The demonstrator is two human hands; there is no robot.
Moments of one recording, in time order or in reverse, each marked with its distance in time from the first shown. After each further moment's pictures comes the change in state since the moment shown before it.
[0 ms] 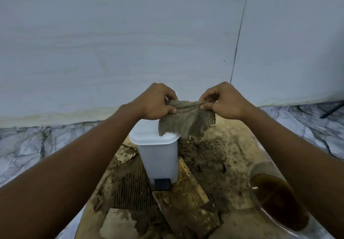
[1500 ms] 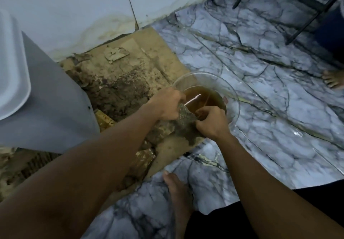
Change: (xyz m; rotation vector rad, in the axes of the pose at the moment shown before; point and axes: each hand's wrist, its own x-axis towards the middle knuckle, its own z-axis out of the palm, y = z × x) left_hand 0.053 0.146 0.375 0.206 -0.543 0.446; right_hand -0.264 0.248 0.079 -0.016 0.212 0.920
